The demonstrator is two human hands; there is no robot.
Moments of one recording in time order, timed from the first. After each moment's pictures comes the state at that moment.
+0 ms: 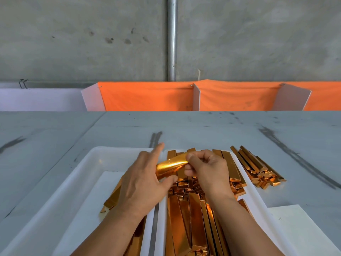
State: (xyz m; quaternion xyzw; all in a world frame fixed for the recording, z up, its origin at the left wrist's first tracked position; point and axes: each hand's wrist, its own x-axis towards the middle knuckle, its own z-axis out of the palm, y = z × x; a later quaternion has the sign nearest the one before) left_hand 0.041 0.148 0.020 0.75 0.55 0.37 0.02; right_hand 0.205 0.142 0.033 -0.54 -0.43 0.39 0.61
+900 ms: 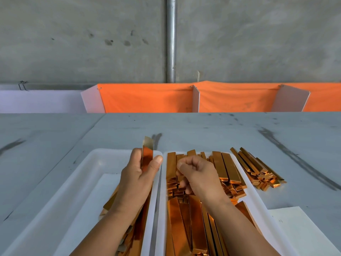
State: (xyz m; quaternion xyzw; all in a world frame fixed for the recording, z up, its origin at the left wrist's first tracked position) left_hand 0.034 0.147 0.028 0.64 0.48 0.53 0.27; right_hand 0.196 0.137 0.035 -0.55 -0.50 0.43 0.52
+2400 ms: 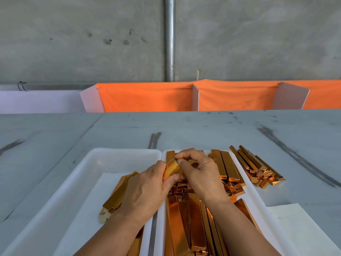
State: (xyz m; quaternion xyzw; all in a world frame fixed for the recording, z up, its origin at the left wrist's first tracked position) left_hand 0.048 0.145 0.016 0.80 0.54 0.26 -0.07; right_hand 0.196 0.136 0.035 -0.50 -0.57 0.32 0.56
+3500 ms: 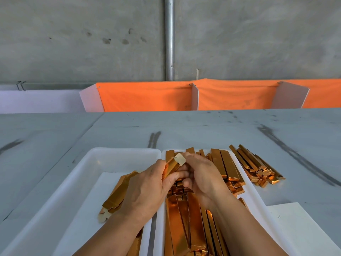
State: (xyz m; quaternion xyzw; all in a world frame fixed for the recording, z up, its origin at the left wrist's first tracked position) left_hand 0.048 0.143 0.017 0.80 0.52 0.31 -0.02; right_hand 0.201 0.141 0.035 -0.45 -0.39 0.58 0.56
